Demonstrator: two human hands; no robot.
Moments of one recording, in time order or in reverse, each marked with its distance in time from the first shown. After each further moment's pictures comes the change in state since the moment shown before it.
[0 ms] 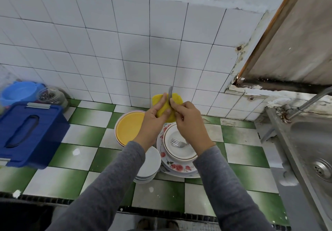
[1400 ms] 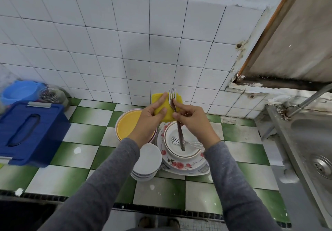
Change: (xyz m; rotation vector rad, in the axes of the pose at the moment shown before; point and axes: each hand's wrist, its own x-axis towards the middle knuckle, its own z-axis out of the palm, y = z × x) left_hand 0.002 -0.004 -0.017 -0.063 -0.101 0.012; right_hand 0.002 0.005 -0.014 0.611 -0.159 0.368
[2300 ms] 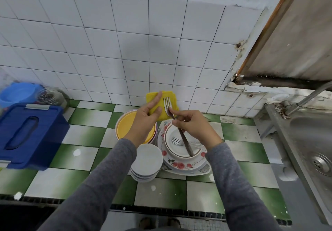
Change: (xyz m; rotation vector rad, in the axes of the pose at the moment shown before) left_hand 0.005 -0.004 -0.018 0.046 0.029 0.037; right_hand -0.001 0.010 0.001 -0.093 -0.095 0.057
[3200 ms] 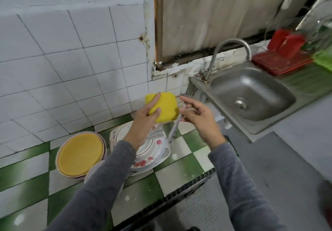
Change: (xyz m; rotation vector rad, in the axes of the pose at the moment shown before) left_hand -0.011 -0.010 0.158 0.022 -0.512 -0.117; right_hand -0.146 0.027 -0.107 0.413 0.674 -0.141
